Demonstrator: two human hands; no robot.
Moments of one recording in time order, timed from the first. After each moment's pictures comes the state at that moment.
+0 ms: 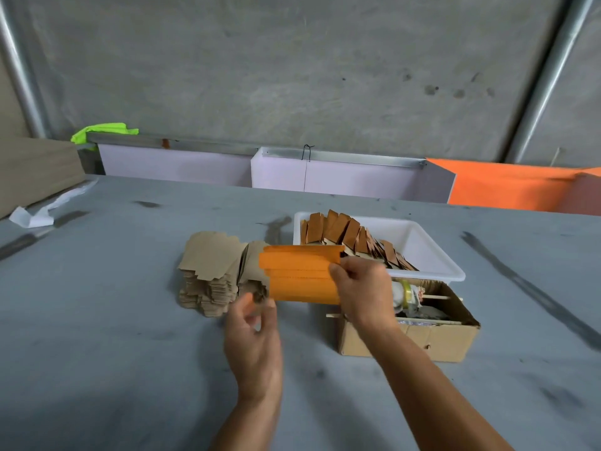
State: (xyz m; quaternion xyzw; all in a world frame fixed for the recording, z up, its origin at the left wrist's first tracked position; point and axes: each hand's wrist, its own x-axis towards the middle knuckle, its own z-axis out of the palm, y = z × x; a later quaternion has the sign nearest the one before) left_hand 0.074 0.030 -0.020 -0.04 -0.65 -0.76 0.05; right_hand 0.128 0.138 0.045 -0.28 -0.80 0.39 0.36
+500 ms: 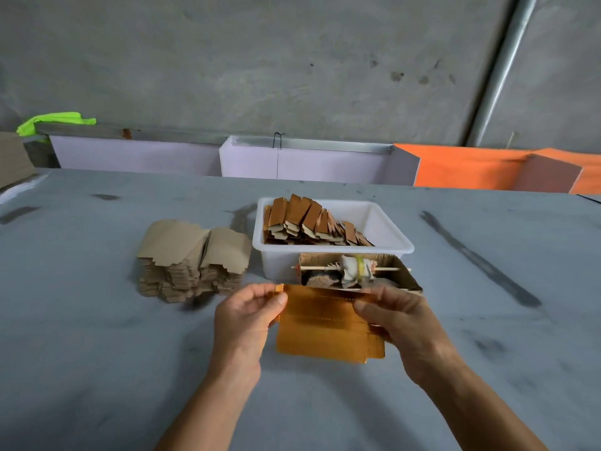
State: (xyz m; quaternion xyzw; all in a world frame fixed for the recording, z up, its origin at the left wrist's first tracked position) left_hand 0.113 0.029 0.003 -0.17 -0.58 -0.78 -0.17; right_hand 0.256 0.157 0.031 -0.28 -0.66 0.64 0.27
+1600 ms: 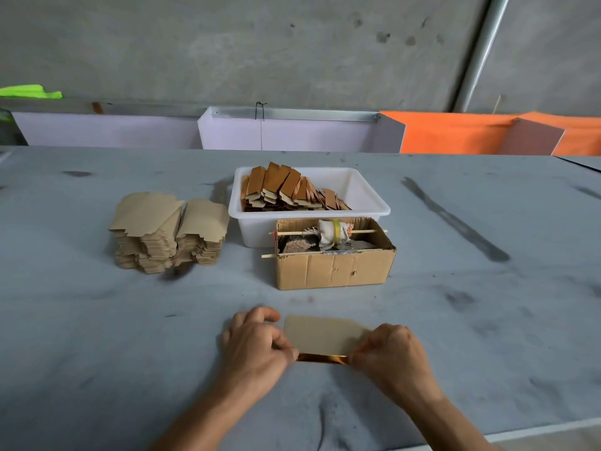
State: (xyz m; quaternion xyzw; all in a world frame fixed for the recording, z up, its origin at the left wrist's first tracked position) left_hand 0.156 0.019 -0.057 -0.39 -0.87 -0.28 -0.10; right_hand 0.309 0.138 -0.041 -0.46 -0.83 0.28 0.13
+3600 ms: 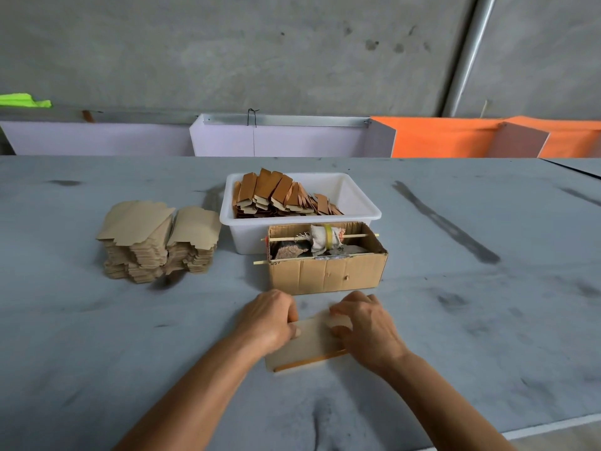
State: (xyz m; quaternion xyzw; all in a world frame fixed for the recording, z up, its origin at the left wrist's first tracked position) left_hand 0.136 0.067 -0.027 -0.48 -0.85 -0.19 -0.12; right_hand 0.277 0.169 -0.037 -0.32 -0.93 0.15 0.11
